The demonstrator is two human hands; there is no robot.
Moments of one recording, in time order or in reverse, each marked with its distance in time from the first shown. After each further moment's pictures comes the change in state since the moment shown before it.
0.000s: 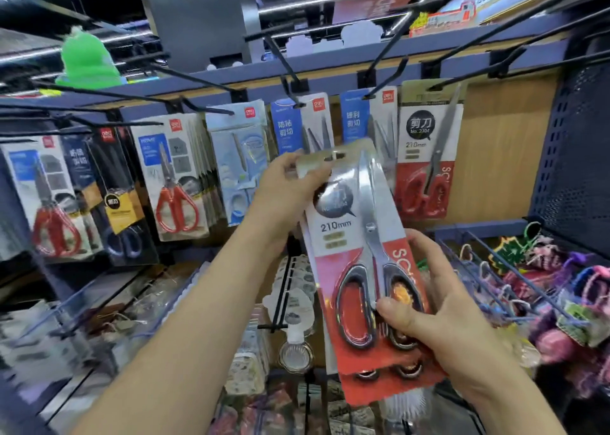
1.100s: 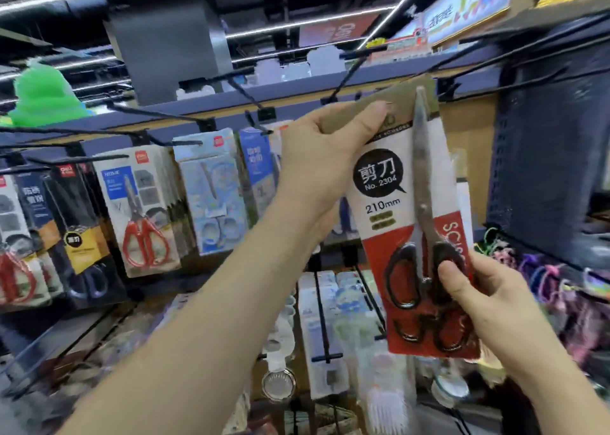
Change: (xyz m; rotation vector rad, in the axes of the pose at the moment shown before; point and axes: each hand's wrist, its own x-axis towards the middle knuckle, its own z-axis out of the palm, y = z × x) left_hand -0.015 0.076 0.069 -0.365 -0.186 0.222; right_hand -0.009 -0.027 -0.049 -0.300 0.372 -0.224
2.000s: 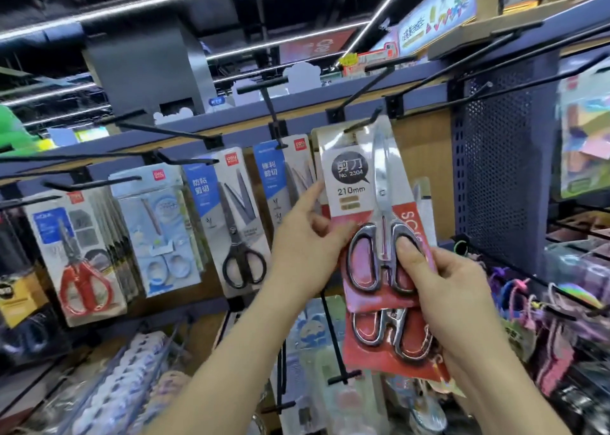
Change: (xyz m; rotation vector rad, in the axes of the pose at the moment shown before) left_hand -0.009 -0.076 0.021 0.556 -0.093 -0.076; right_hand 0.044 0.005 -0.012 0.118 0.247 0.097
